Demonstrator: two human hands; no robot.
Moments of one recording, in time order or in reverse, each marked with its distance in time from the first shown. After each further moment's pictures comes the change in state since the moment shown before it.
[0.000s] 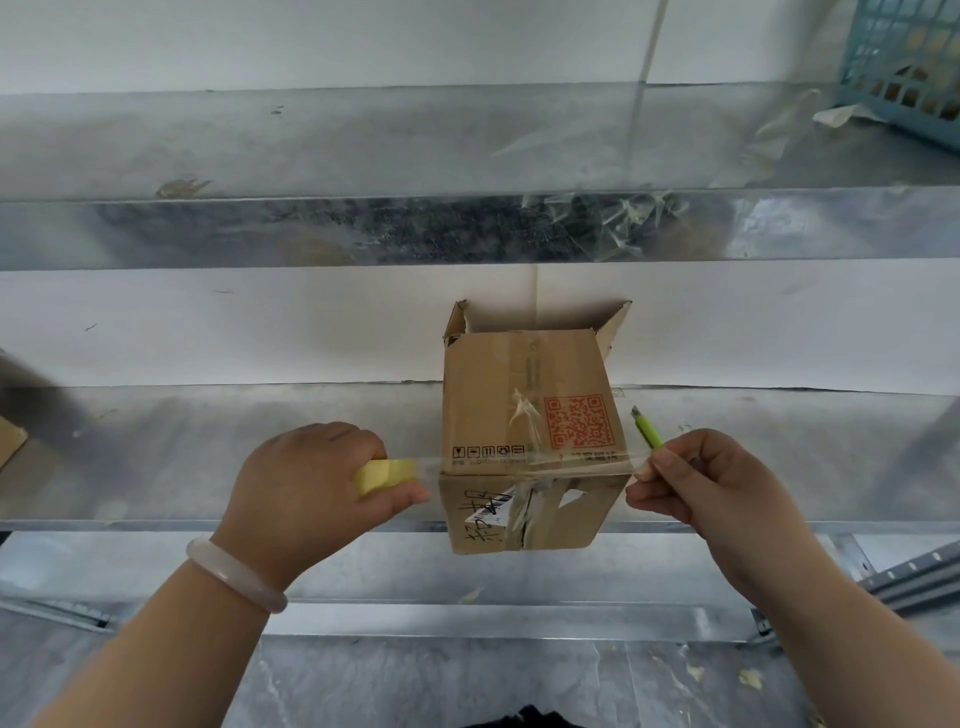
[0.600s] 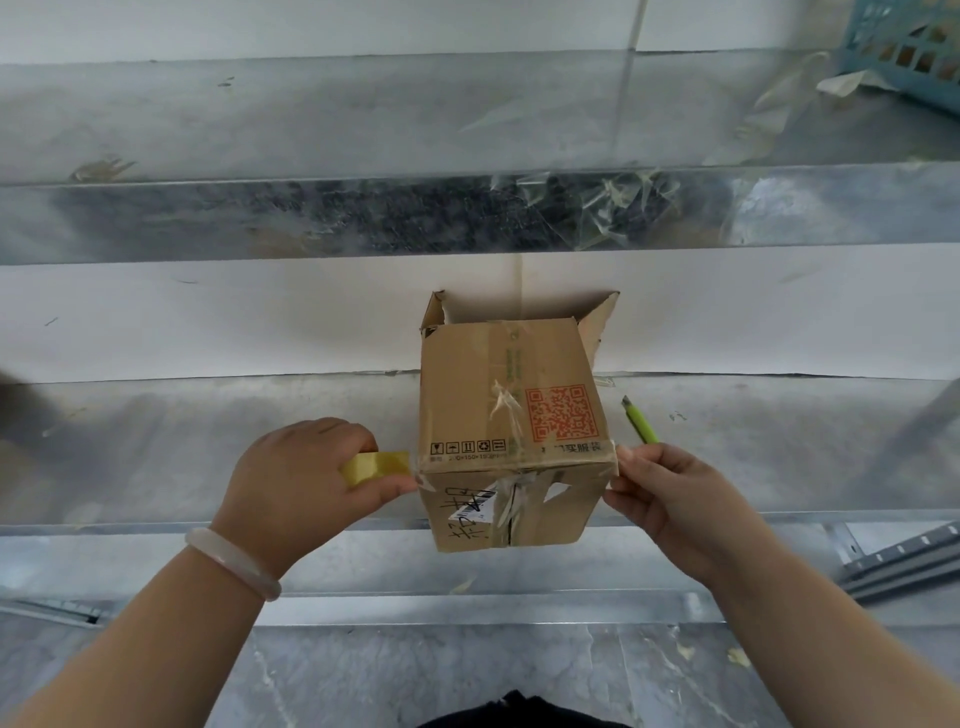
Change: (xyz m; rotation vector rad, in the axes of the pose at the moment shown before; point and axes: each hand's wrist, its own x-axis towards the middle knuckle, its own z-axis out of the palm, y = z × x) left_hand 0.011 -0.003 0.024 -0.058 -0.057 -0.034; right_hand 0.027 0.026 0.006 0.425 -0.104 0.292
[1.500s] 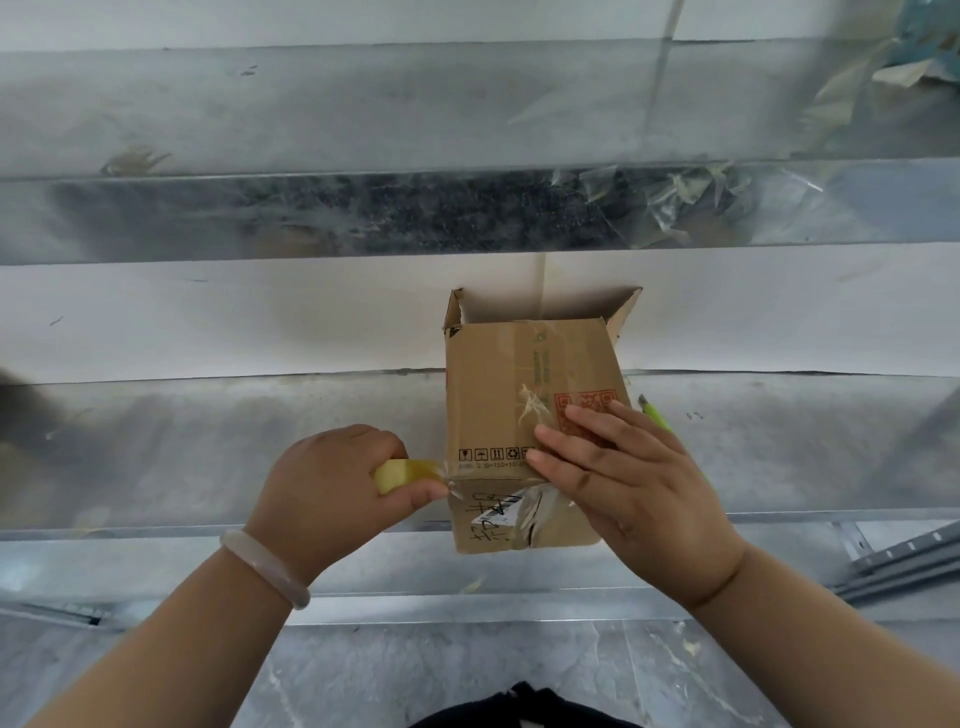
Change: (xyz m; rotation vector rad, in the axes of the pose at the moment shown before) left_hand 0.003 -0.005 0.006 -0.087 -0.109 -0.032; right_hand 0.014 0.019 0.025 -1.609 -0.154 -1.534
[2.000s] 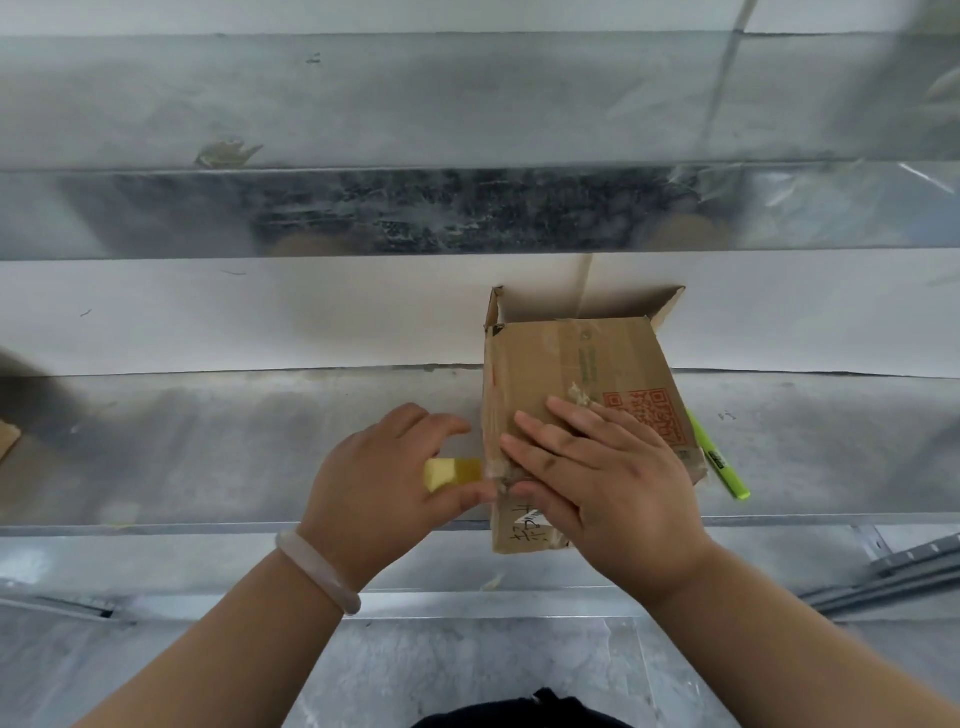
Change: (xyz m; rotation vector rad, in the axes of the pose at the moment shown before) left_hand -0.002 -0.005 -0.004 -0.140 0.122 0.135; right_hand 0.046 -0.052 0.022 0.003 0.034 0.147
